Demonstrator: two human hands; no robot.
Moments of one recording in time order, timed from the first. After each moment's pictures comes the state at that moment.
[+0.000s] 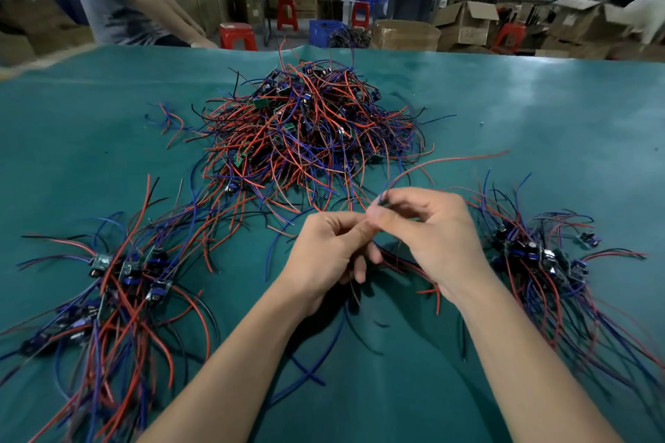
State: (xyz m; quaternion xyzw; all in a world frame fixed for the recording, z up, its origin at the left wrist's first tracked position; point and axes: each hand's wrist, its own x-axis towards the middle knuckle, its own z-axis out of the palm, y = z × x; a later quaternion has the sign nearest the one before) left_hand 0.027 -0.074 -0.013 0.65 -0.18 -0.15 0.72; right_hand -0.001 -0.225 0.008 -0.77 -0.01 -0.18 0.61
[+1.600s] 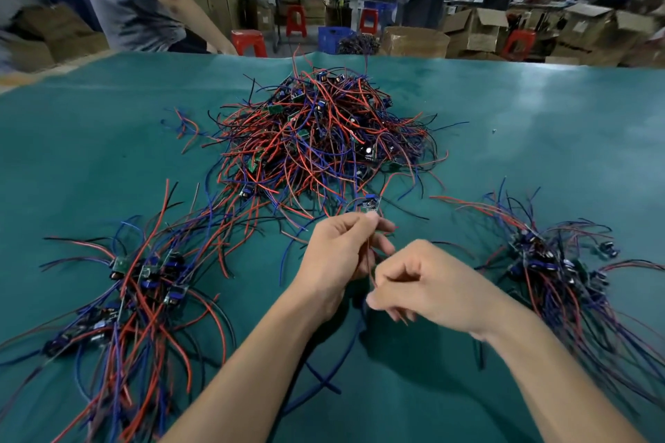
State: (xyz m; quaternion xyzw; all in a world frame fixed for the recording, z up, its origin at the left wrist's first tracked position) left_hand 0.032 -0.078 -0.013 0.60 -0.10 -0.15 0.78; right_hand -0.028 -0.214 0.018 -0.86 -0.14 0.14 0.48
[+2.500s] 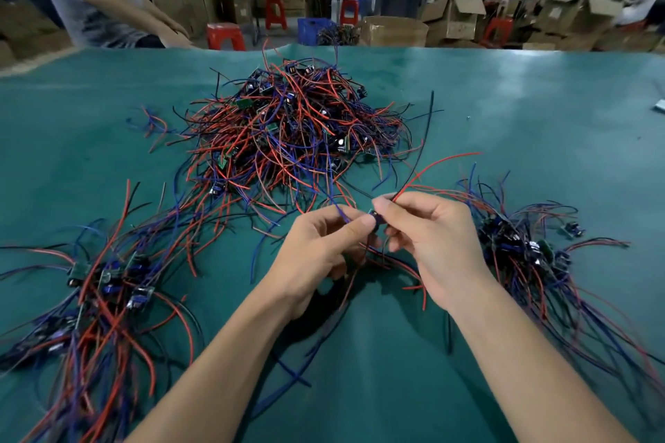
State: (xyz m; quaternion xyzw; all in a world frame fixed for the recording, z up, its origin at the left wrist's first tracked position) left_hand 0.023 -0.074 -0.011 0.62 -0.20 -0.16 0.74; right_hand -0.012 -0.228 0.006 -0.65 0.07 -0.15 0.74
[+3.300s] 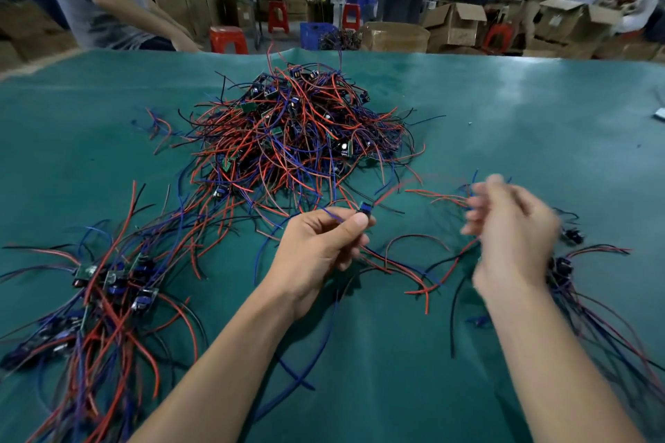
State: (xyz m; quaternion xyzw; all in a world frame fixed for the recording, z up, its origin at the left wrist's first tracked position) left_hand 0.023 -0.075 -0.006 0.58 -0.15 -0.15 0.79; right_hand -0.009 -0.278 0.014 -0.58 0.23 -0.40 0.67
